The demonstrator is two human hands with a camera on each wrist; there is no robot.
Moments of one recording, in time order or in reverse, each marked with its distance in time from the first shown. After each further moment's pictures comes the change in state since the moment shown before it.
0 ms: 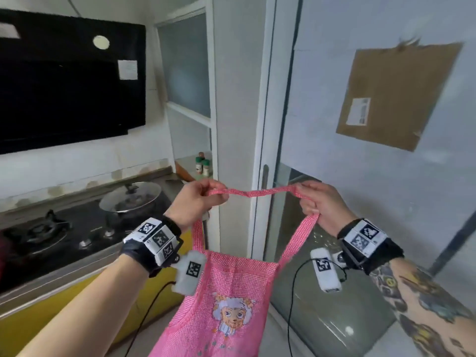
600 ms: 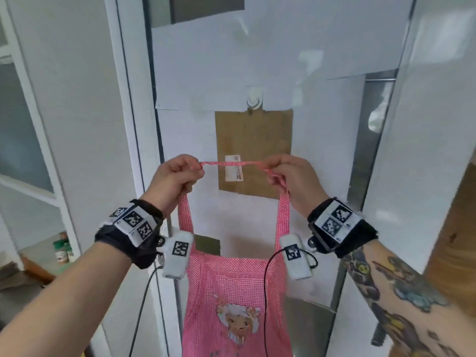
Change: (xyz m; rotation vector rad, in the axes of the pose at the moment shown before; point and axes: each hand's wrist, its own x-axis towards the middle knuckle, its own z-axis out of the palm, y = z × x) left_hand 0.218 0.138 0.177 -0.475 -0.332 0.260; right_hand 0.037 -0.152 -0.153 -0.189 0.535 -0.320
